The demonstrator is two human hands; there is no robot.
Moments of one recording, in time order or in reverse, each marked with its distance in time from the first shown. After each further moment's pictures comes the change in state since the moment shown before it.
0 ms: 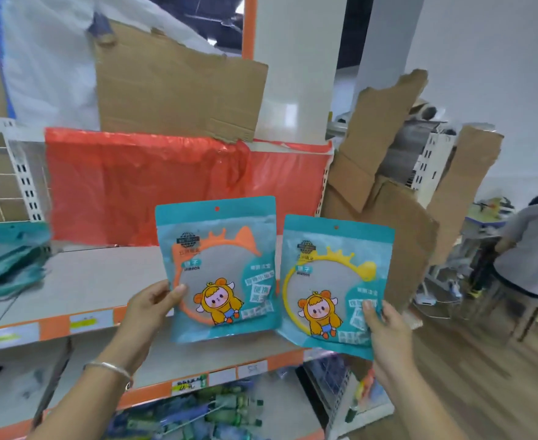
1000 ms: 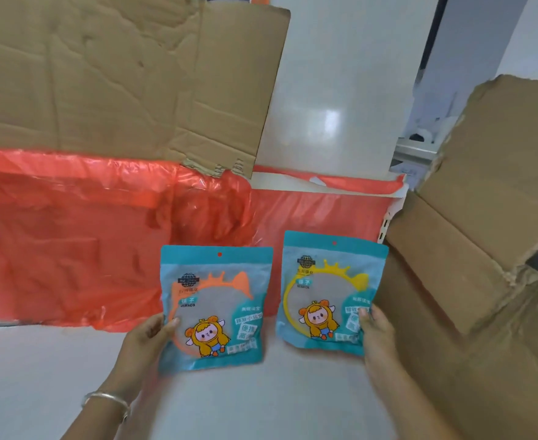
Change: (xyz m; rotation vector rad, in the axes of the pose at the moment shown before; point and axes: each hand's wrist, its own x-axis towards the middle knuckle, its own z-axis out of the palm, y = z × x) left_hand 0.323 -0.102 0.106 -0.044 0.190 -0.148; right_hand 0.411 0.080 0.169 -0.058 -0.137 0.063
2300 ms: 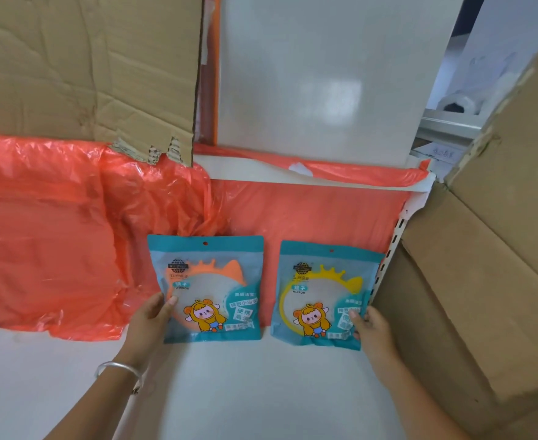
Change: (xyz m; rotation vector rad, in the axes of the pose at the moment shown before) left_hand 0.088 -0.035 0.072 0.069 0.125 0.016; right_hand 0.135 0.063 -0.016 -0.246 -0.168 0.074
